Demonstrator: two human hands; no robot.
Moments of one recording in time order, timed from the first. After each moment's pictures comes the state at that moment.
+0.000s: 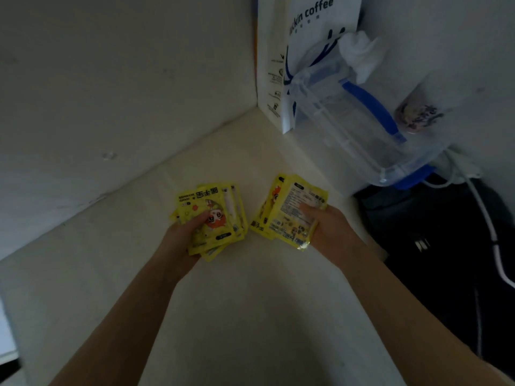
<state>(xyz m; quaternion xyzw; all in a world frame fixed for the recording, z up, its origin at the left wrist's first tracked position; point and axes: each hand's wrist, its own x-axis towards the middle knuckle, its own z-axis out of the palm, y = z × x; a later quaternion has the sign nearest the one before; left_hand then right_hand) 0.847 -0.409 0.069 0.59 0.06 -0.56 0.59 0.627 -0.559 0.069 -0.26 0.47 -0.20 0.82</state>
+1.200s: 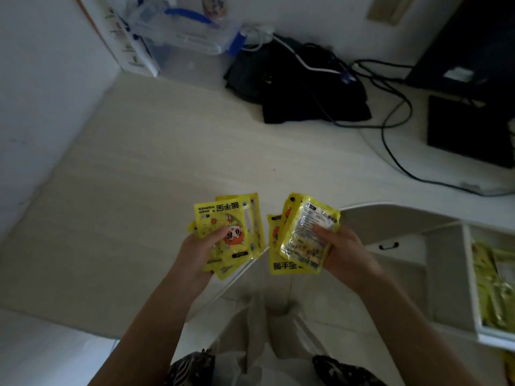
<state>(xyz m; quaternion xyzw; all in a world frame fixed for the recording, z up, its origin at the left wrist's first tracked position) 0.715 -0.155 0.126 0.57 -0.17 -0.72 0.35 0.459 -0.120 0.129 -0.12 0.49 -0.46 0.73</state>
